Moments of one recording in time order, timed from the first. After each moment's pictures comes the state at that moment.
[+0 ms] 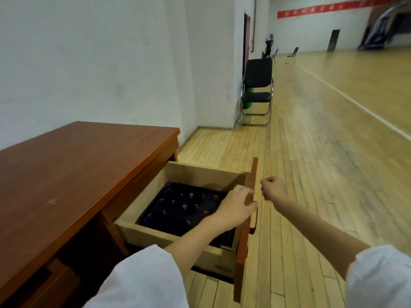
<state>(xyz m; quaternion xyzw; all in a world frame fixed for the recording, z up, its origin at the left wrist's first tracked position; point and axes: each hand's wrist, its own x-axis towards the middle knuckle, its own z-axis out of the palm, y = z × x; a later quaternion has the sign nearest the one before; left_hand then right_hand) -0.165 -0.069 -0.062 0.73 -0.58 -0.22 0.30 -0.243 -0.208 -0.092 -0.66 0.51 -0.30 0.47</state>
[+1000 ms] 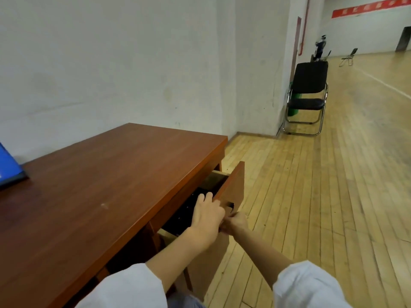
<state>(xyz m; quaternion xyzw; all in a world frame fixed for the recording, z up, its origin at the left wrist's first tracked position) -0.027 -0.002 -0.062 0.85 -0.48 0.13 -0.18 -0.033 -0.109 -0.166 -0.61 0.46 -0.14 0.62</state>
